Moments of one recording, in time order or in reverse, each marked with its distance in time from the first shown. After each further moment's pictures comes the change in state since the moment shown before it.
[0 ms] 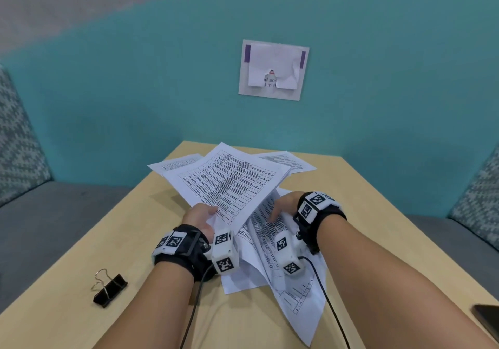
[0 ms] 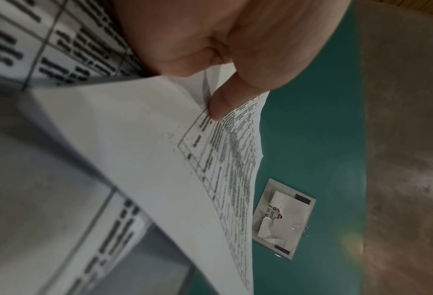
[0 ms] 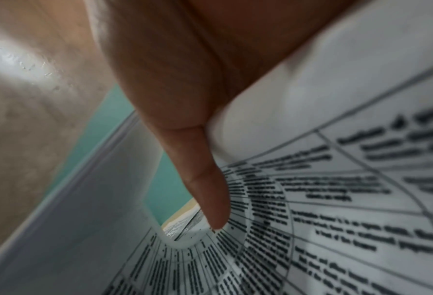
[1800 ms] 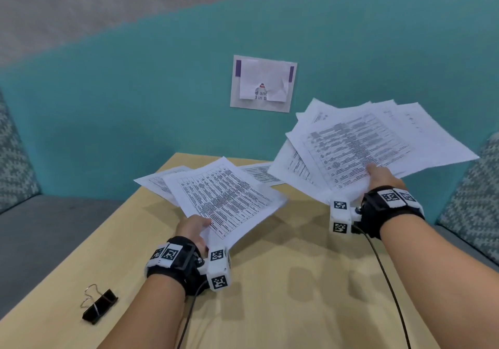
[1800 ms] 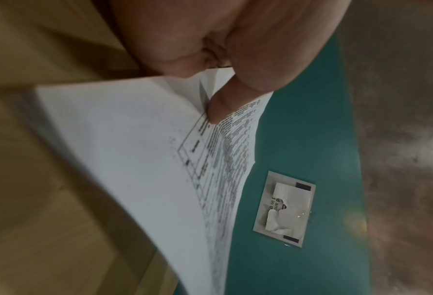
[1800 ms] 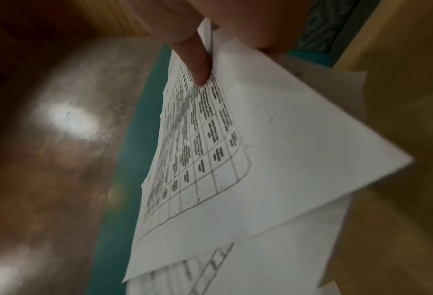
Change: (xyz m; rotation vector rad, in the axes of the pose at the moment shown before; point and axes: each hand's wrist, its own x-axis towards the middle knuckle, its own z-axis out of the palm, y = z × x) left_hand 0.023 -0.008 0.003 -0.015 -0.016 0.093; right_hand -0.038 0.100 -0.117 1.309 0.790 0.179
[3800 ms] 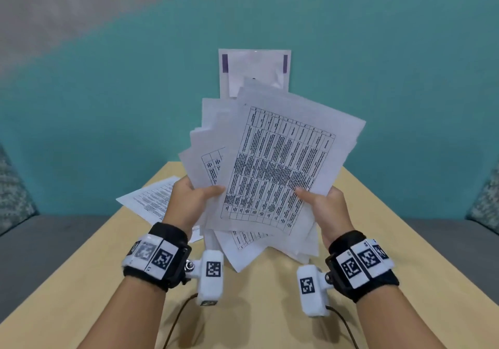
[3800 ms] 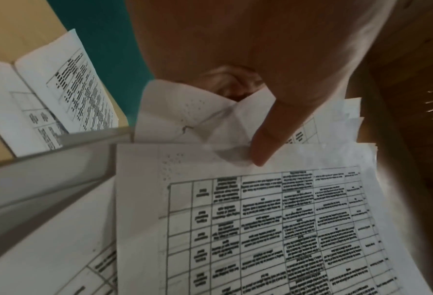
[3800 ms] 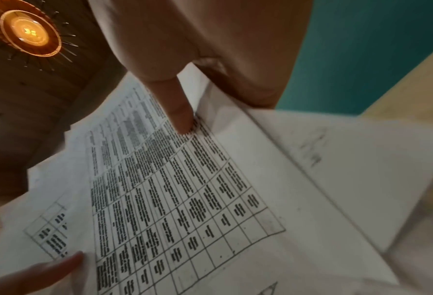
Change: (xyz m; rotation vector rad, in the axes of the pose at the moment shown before) left_hand -0.003 0.065 0.072 0.263 -0.152 0.709; right_hand 0.012 0.082 0.073 0.058 -0.566 -0.282
